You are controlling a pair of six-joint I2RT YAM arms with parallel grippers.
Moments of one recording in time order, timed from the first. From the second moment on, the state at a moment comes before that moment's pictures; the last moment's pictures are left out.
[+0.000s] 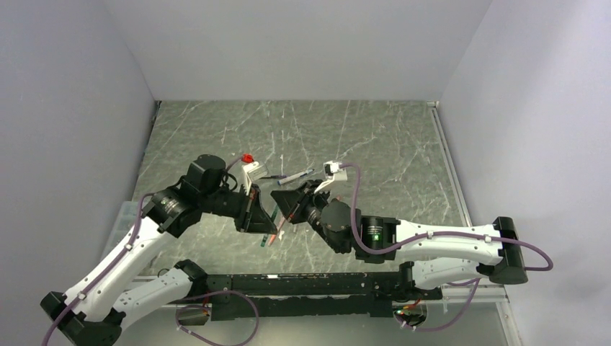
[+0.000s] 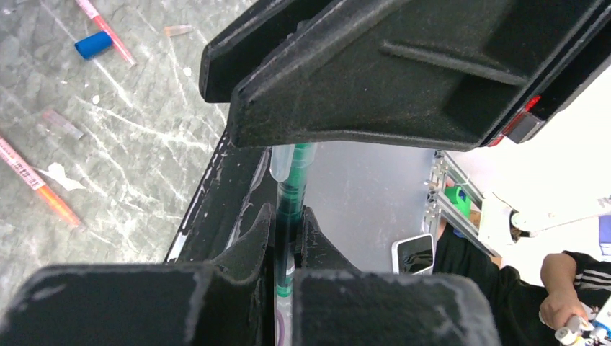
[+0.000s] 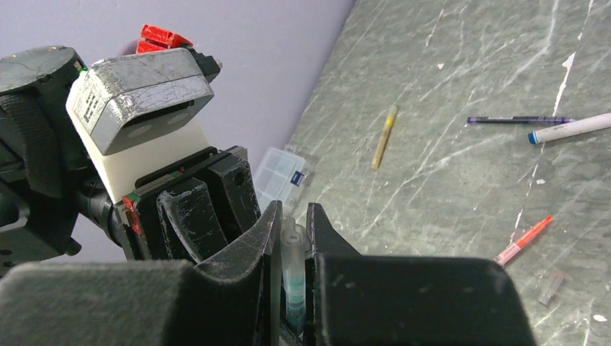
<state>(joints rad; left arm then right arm) -0.62 0.88 0.98 -0.72 0.81 -0.31 1.44 1.17 0.97 0.06 0.73 0.85</state>
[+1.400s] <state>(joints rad) -0.54 0.82 0.99 -0.48 0.55 -0.34 1.43 1.03 1.16 -0.41 0.69 0.72</state>
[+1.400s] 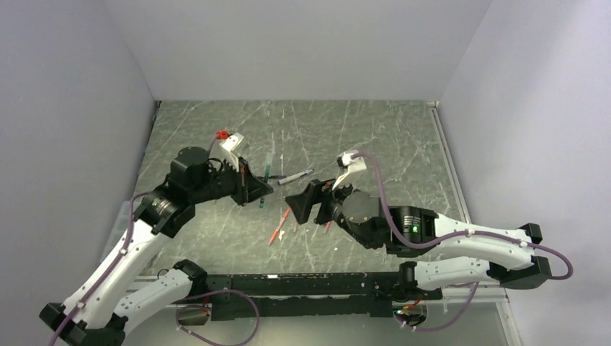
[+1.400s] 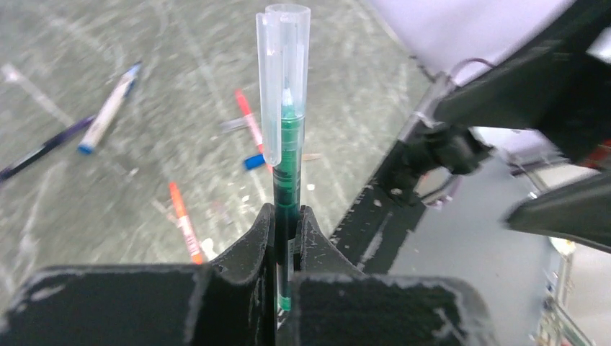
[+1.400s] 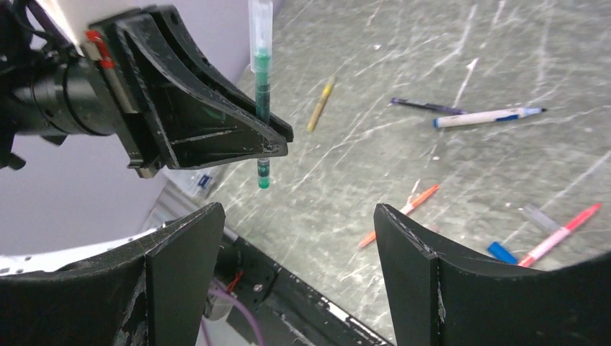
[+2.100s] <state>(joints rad) -0.35 1.43 1.12 -0.82 -0.05 -0.39 1.34 0.93 1.06 -0.53 0.67 0.73</state>
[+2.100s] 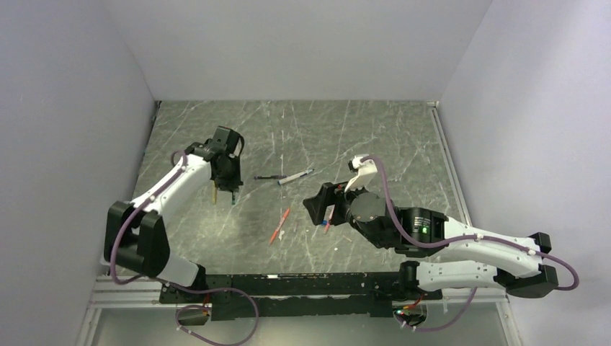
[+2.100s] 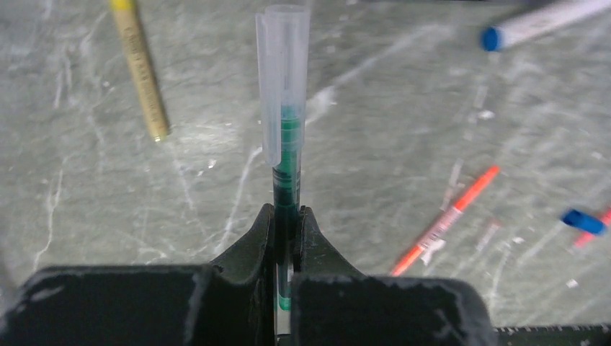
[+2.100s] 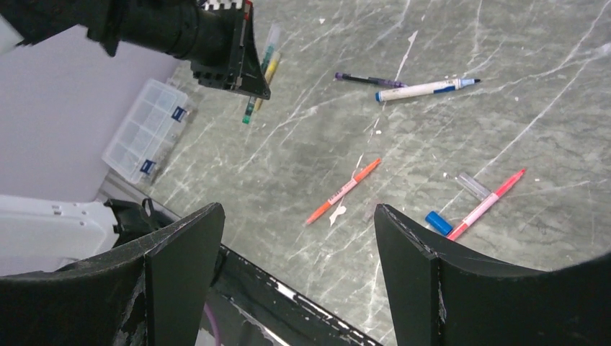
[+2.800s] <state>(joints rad) -0.28 1.87 1.24 -0.84 -0.24 -0.50 1.34 0.80 0.94 -0.49 0.57 0.70</state>
